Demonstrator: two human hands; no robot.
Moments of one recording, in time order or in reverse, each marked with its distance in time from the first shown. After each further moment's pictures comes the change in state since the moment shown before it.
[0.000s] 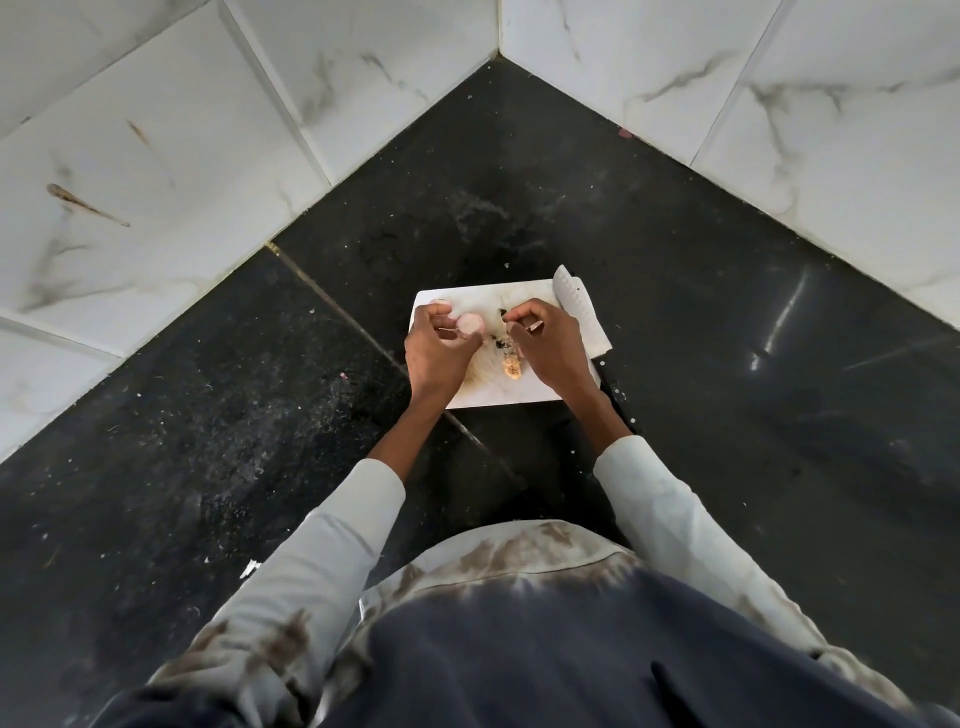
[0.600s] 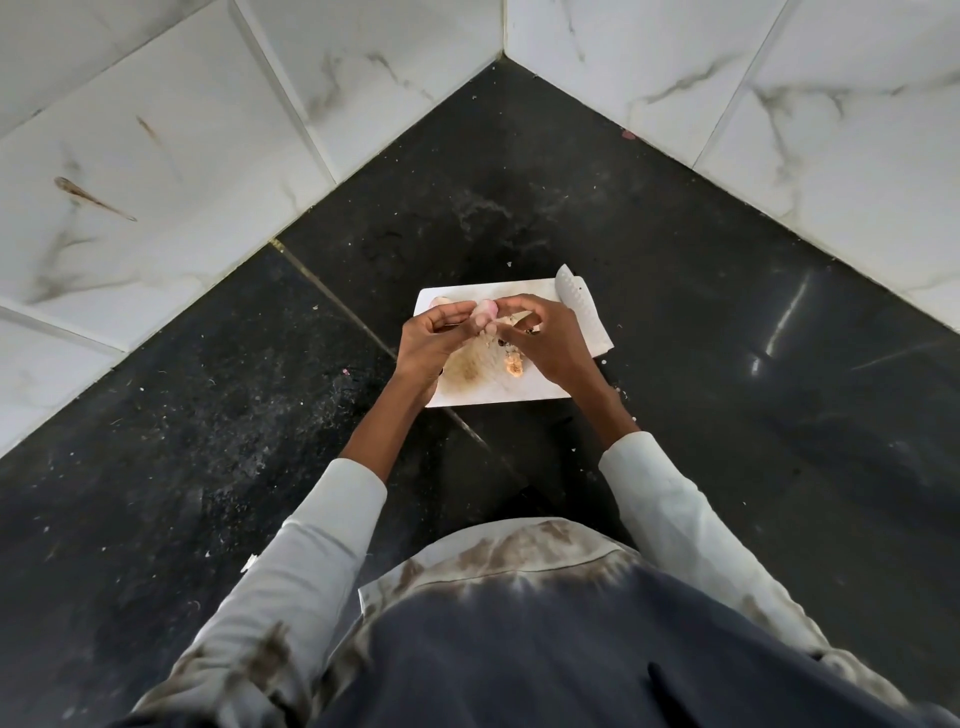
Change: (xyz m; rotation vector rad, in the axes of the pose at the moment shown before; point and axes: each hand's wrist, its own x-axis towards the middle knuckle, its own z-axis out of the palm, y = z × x) left_hand 0.003 0.015 -0.027 -0.480 -0.327 -0.168; right_hand -0.003 -0.013 -0.010 0.000 -0.139 -0.162
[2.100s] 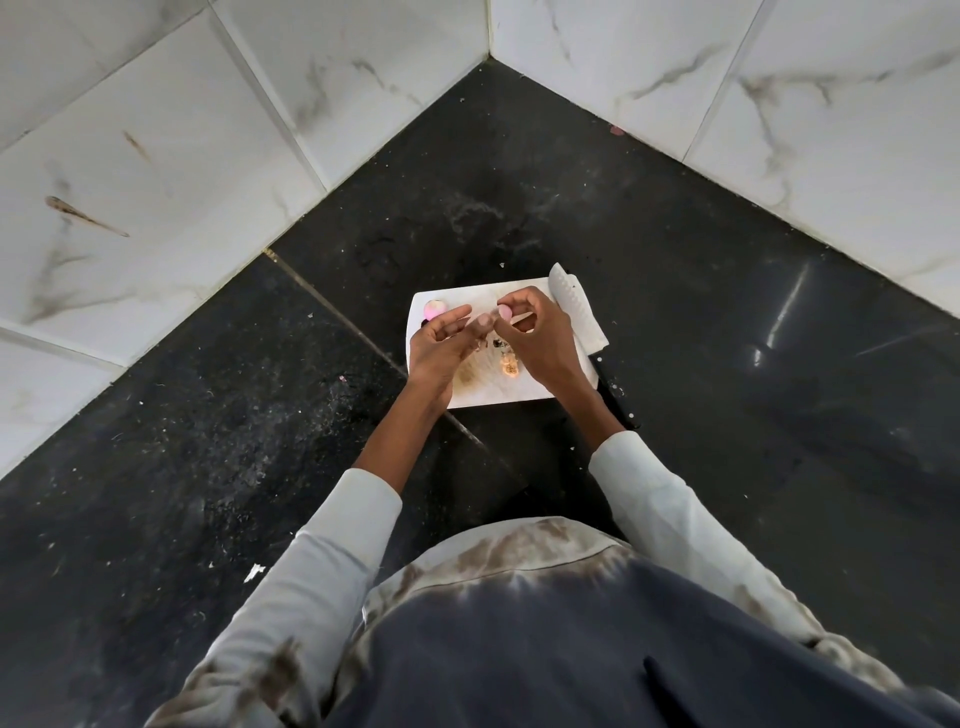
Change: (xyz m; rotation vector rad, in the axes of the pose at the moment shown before) left_hand -0.002 -0.007 0.022 -0.160 0.071 -0.127; right_hand 0.003 0.007 0.017 0.088 0.216 0.070
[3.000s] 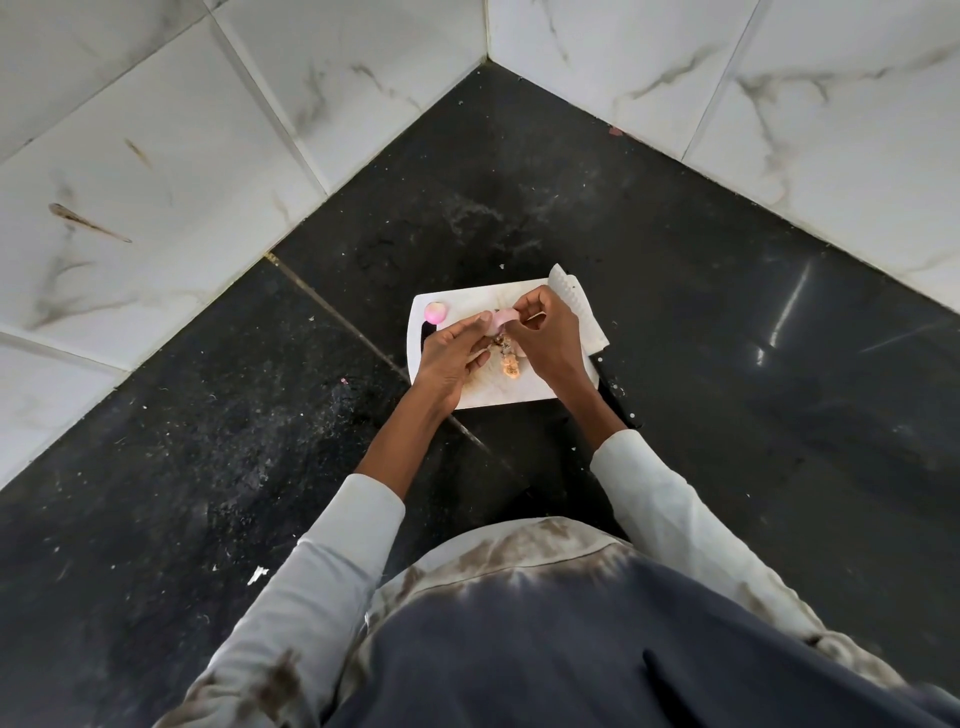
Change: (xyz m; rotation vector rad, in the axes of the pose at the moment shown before) left_hand -0.004 0.001 0.011 -0.021 -0.044 -0.129; right_hand -0.001 -0.008 -0.006 0.062 0.055 0.130
